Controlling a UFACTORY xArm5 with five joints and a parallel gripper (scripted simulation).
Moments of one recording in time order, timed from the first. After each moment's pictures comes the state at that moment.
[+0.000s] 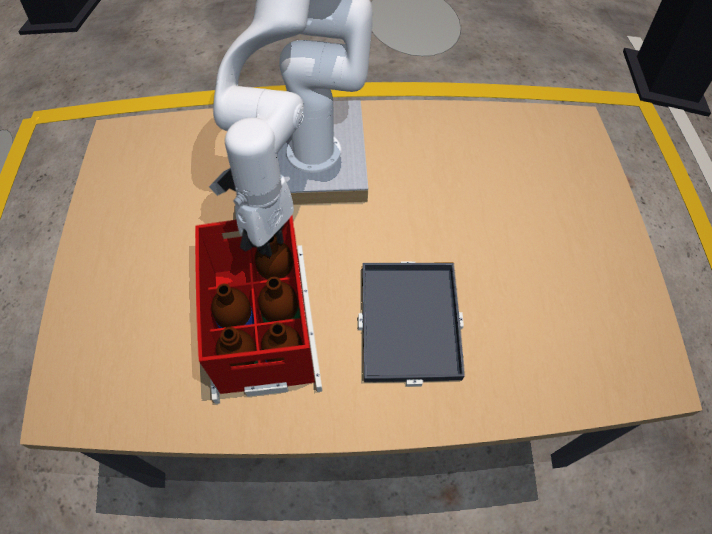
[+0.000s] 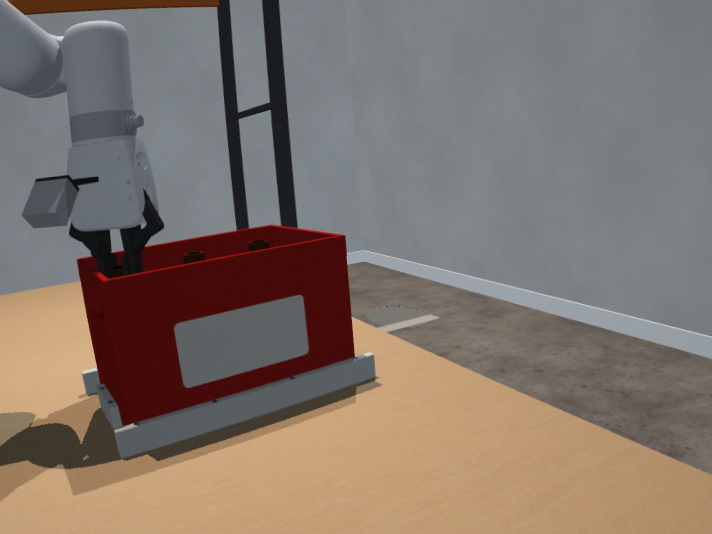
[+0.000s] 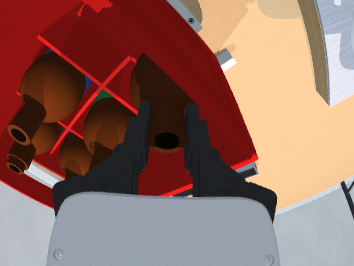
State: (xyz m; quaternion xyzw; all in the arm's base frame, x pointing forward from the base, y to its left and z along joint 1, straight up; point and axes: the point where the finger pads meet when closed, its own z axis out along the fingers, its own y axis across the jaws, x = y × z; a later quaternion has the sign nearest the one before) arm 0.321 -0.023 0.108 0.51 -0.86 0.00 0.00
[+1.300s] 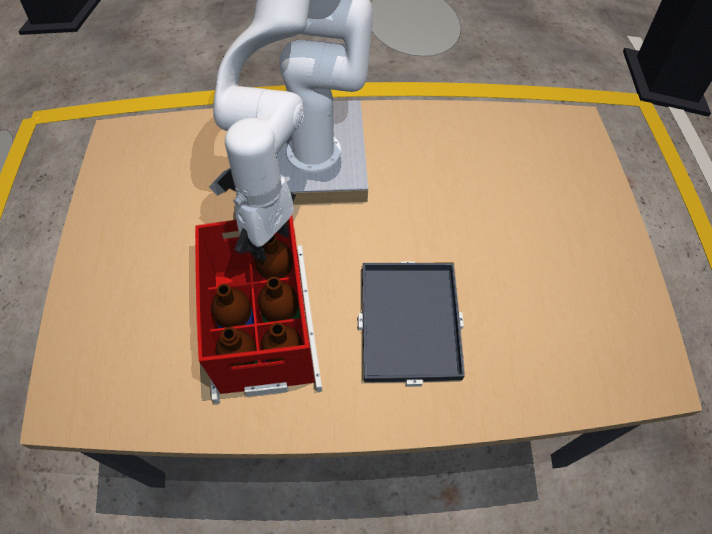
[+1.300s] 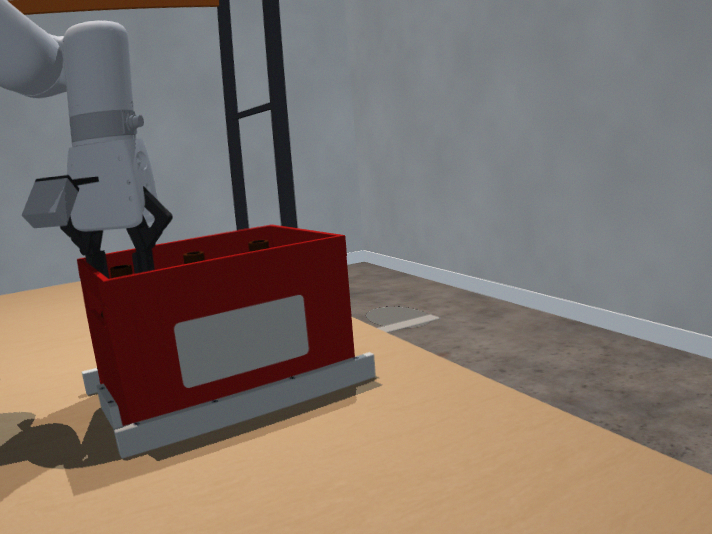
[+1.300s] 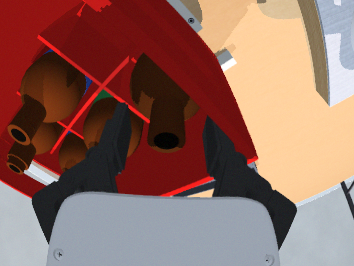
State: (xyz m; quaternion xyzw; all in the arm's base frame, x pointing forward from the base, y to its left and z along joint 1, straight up) arm 0.321 -0.023 0.108 0.51 -0.86 0.00 0.00
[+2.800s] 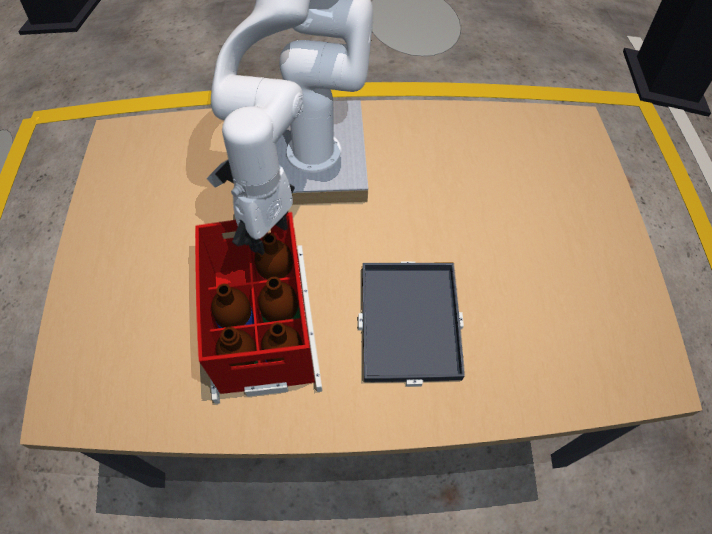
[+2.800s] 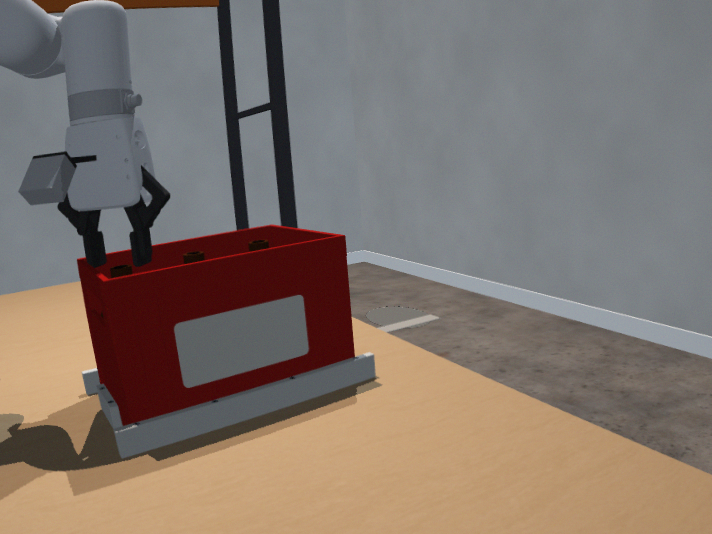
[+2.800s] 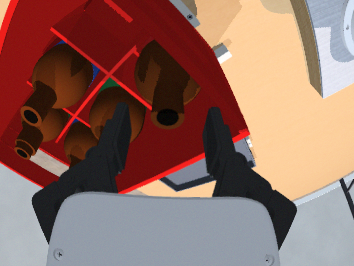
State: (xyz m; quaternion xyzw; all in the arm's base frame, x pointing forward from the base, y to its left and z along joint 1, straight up) arm 0.322 -0.023 0.132 0.51 -0.86 0.00 0.00
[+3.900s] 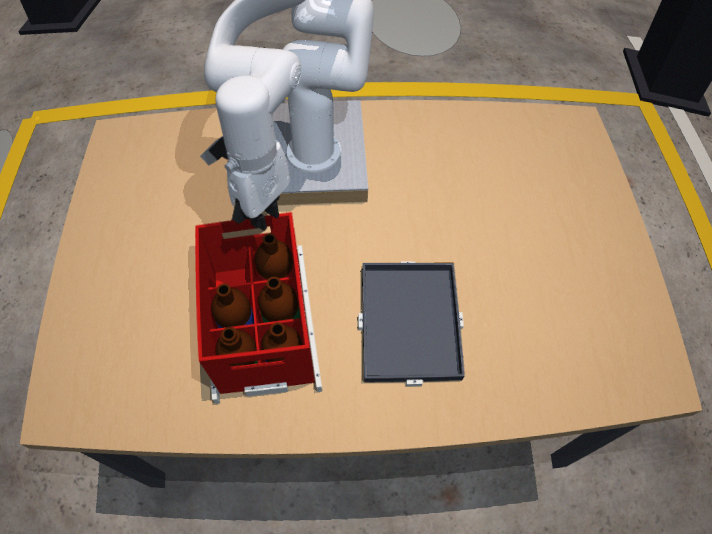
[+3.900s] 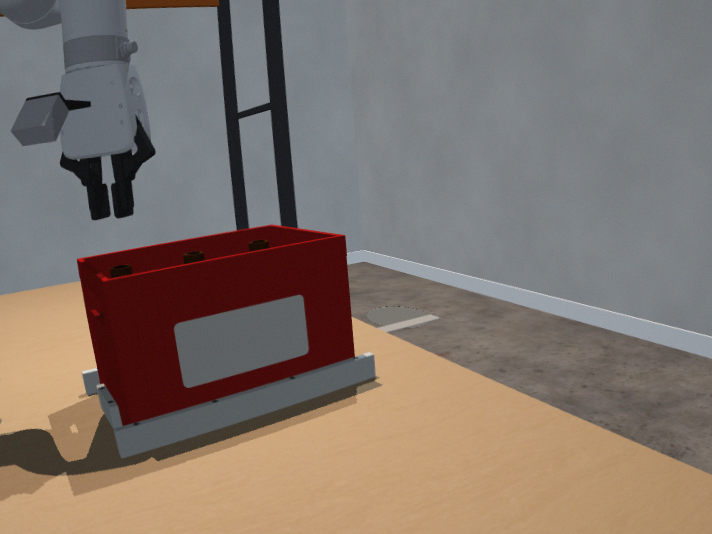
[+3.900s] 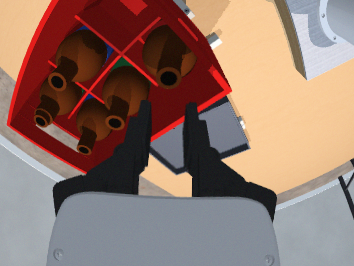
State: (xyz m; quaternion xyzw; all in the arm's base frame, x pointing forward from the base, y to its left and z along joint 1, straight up) arm 0.321 -0.023 0.192 0.51 -0.86 0.00 0.00
